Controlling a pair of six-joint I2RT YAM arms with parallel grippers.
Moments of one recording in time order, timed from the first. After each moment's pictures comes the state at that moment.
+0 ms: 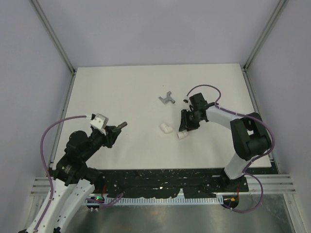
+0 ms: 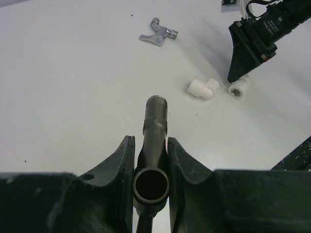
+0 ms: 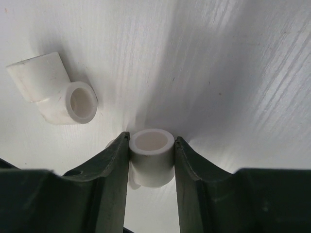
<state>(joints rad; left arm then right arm) -0.40 0.35 0.60 -0.46 0.16 -0.05 0.37 1.71 1.00 -0.44 -0.30 0.29</state>
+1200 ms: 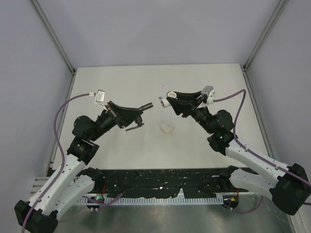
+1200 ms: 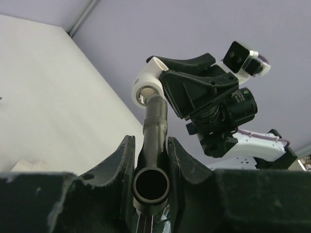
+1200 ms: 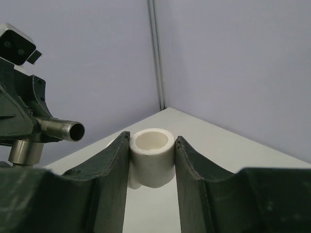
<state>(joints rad) -0.47 0.71 0.64 0.29 0.47 -0.88 0.67 0.99 0.64 0.76 -0.16 0.19</state>
